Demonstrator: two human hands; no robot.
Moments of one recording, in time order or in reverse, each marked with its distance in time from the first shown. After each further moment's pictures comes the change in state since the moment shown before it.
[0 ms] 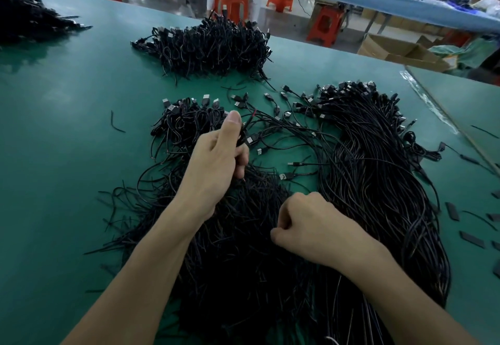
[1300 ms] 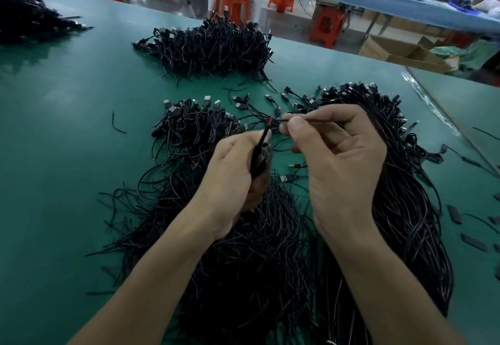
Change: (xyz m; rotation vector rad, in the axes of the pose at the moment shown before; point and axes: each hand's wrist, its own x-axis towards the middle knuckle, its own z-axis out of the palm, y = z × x) left_hand -0.019 0.017 0.011 -0.383 -0.272 -0.046; right_hand 0.009 -0.035 -0.030 1.278 0.900 -0.500
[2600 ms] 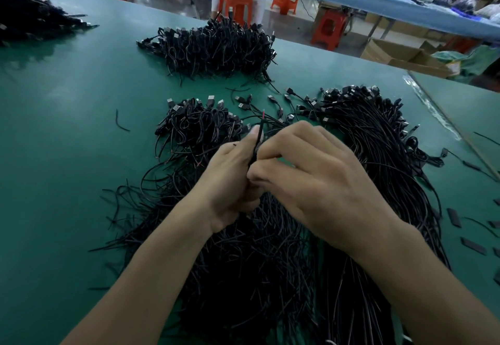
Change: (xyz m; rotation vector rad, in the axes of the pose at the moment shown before) left_hand 0.004 0.000 -0.008 -0.056 0.057 -0.240; right_hand 0.002 -0.023 -0.013 -1.017 -0.680 -0.877
